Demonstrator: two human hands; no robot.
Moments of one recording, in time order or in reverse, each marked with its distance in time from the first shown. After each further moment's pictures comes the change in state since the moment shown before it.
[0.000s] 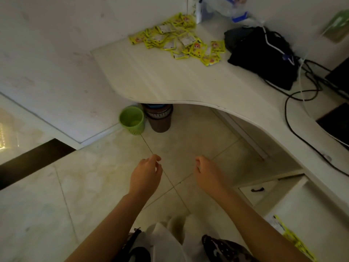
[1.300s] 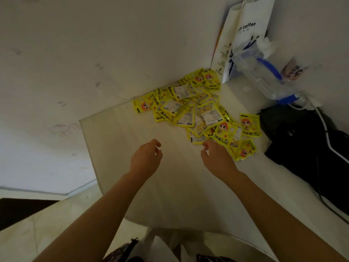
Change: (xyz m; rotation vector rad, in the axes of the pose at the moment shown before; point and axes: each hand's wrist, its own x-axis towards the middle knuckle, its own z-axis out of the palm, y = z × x) left_hand 0.520 0.013 -0.096 -0.108 0.002 -0.066; right_hand 0.489 -0.148 -0.164 -0.081 0.040 -0.084
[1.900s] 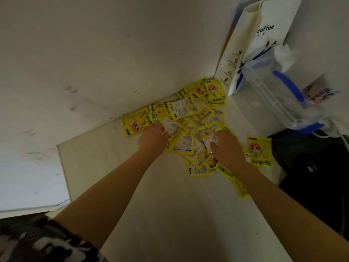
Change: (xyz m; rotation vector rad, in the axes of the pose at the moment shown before) left_hand 0.188 0.045 0.014 0.061 -0.044 -0.051; right_hand 0.160 0.018 -0.042 -0.151 0.020 0.085
